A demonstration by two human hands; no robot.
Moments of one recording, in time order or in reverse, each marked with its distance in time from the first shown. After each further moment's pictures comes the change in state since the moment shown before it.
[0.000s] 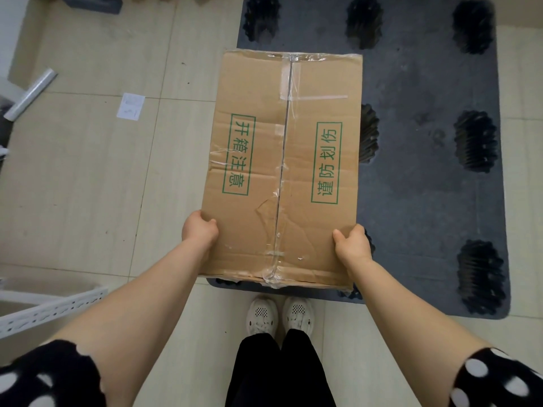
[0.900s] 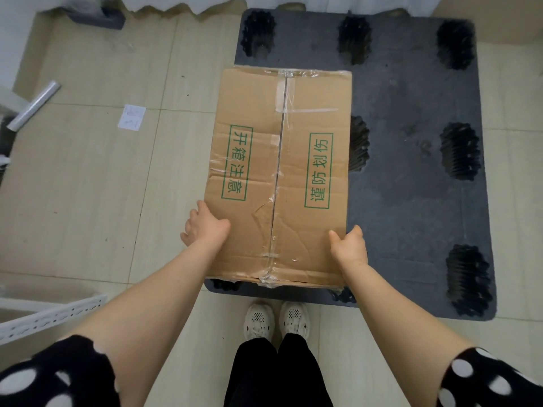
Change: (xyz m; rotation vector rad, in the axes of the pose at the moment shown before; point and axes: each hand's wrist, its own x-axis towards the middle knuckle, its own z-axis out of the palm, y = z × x) left_hand -0.028 0.035 -0.009 0.329 0.003 0.048; right_hand -0.013 -0.006 -0.015 0.027 0.045 0.018
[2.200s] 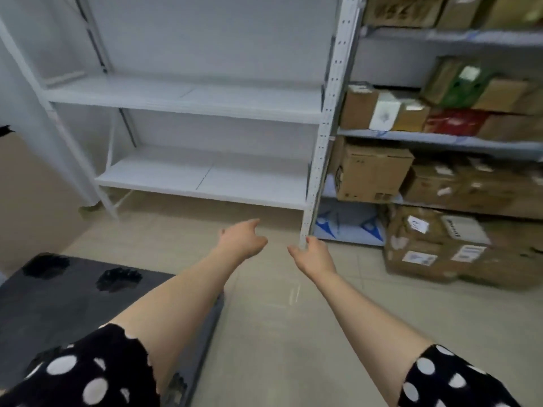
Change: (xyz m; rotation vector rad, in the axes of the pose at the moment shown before) left_hand -0.752 0.031 0.049 0.827 -0.351 1.942; right_hand -0.505 0.419 -0.285 0.723 0.965 0.324
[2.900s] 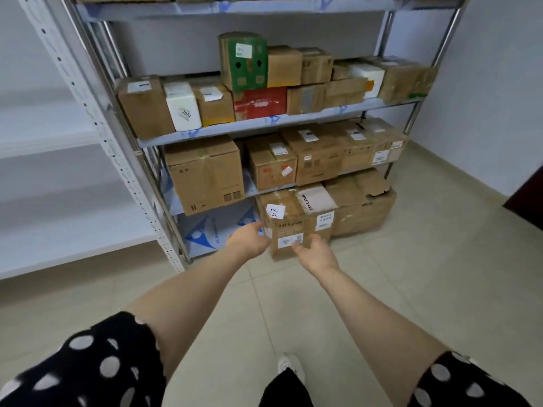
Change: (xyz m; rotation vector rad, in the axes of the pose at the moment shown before) left_hand 0.122 0.485 0.214 -0.019 -0.295 0.375; right_hand 0.134 0.332 -0.347 0.231 0.284 0.365
